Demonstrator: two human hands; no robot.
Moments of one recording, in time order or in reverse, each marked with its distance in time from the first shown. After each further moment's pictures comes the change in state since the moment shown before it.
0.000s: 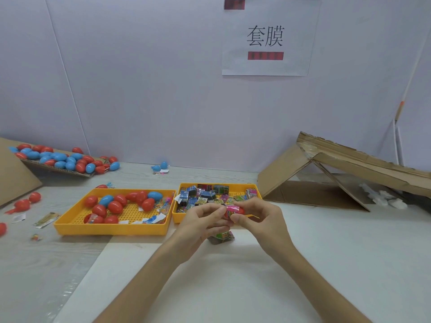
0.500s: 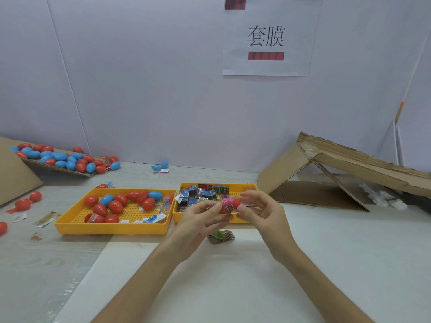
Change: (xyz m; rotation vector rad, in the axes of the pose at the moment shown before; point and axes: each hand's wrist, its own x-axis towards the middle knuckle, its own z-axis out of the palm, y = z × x) left_hand 0.001 0.002 -0.002 -0.136 0.015 -0.016; right_hand 0.002 -0.006 -0.001 0.155 0.042 0.061
